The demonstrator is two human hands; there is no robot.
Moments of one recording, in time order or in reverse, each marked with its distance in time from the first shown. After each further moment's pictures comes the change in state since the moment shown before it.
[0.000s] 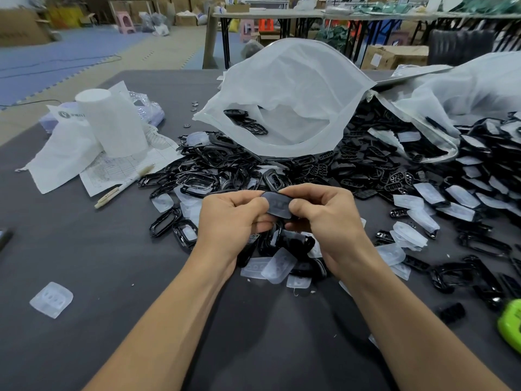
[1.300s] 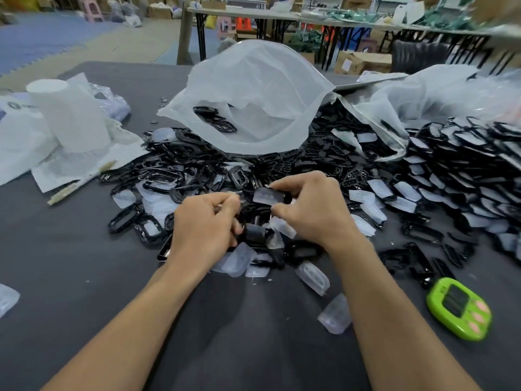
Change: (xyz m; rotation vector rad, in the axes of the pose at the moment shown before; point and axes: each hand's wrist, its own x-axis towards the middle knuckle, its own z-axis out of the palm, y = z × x) left_hand -0.009 -0.013 0.005 0.494 0.061 0.206; right_hand 0.006 -0.019 -0.041 -0.890 0.060 -0.153
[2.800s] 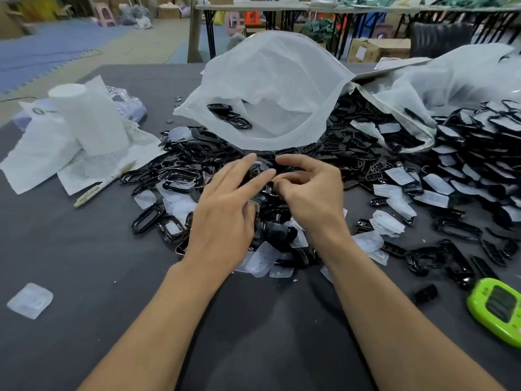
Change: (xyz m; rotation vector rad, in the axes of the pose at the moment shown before) left_hand 0.003 -0.003 -0.003 0.468 0.071 0.572; right_hand 0.009 -0.016 0.041 0.657 0.195 0.060
